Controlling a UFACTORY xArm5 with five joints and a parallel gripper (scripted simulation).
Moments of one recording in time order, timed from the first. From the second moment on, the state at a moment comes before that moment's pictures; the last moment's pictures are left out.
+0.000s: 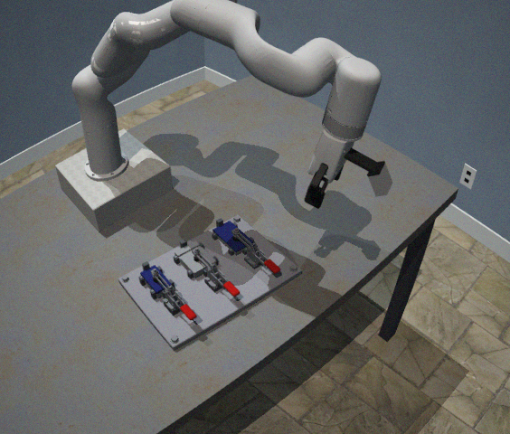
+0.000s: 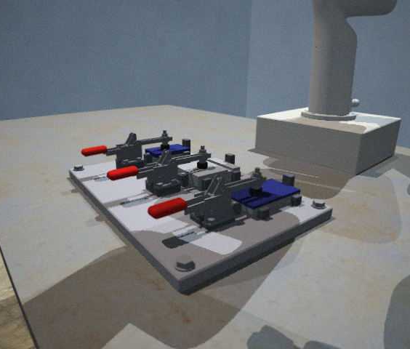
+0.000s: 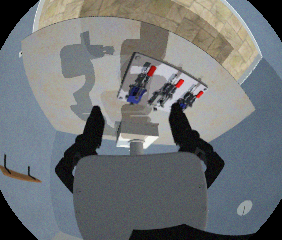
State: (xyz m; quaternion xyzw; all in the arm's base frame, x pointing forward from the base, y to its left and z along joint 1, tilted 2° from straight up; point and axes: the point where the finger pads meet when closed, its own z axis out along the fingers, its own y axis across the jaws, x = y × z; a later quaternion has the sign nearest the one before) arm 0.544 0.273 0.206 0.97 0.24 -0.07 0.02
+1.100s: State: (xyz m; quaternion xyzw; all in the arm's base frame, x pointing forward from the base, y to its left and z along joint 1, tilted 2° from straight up) arm 0.543 0.272 0.199 0.94 0.34 -0.04 0.00
